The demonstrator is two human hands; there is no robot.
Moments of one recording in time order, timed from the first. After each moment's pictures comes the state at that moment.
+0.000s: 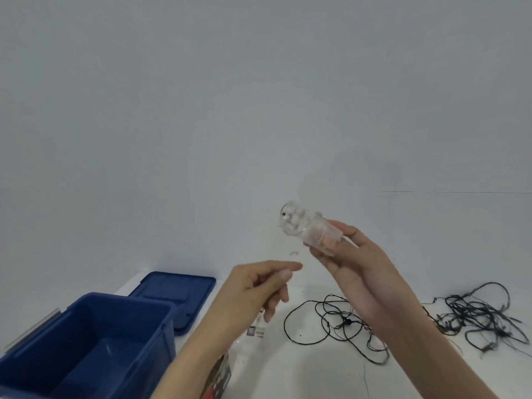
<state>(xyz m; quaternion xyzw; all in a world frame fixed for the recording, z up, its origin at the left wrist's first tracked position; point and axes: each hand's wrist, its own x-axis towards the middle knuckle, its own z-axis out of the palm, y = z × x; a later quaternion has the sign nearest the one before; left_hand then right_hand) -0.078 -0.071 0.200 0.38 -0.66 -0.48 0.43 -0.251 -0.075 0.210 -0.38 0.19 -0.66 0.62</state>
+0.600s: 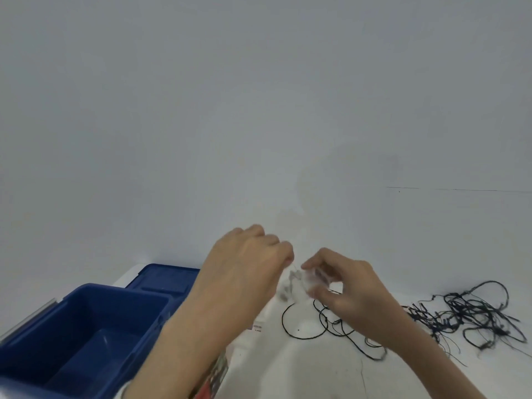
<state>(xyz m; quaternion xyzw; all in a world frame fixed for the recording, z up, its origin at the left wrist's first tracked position) -0.073 -0.073 0.229 0.38 -0.86 0.23 0.26 -0.257 -0.077 0.178 -0.76 0.47 -0.42 0.17</state>
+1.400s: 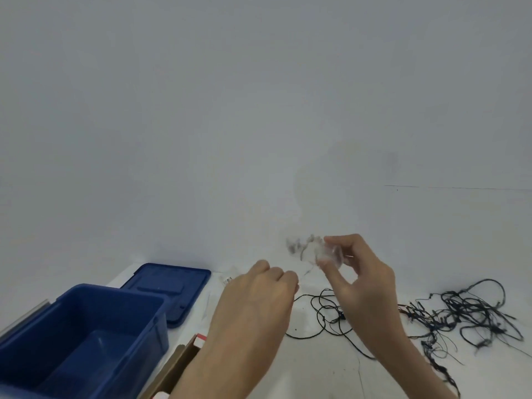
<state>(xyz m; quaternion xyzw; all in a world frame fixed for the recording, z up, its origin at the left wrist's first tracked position) -0.093 -0.060 0.192 0.46 -0.83 0.18 0.24 -0.249 -0.076 0.169 -0.63 0.46 -0.62 0.08</state>
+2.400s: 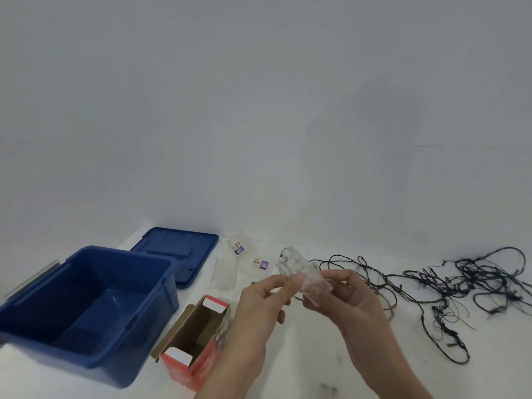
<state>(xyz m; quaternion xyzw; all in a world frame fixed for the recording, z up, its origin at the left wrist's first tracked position) -0.094 -0.068 0.109 0.50 -0.46 -0.55 0.48 -0.235 -0.060 0.092 -0.38 0.41 -0.59 0.58</state>
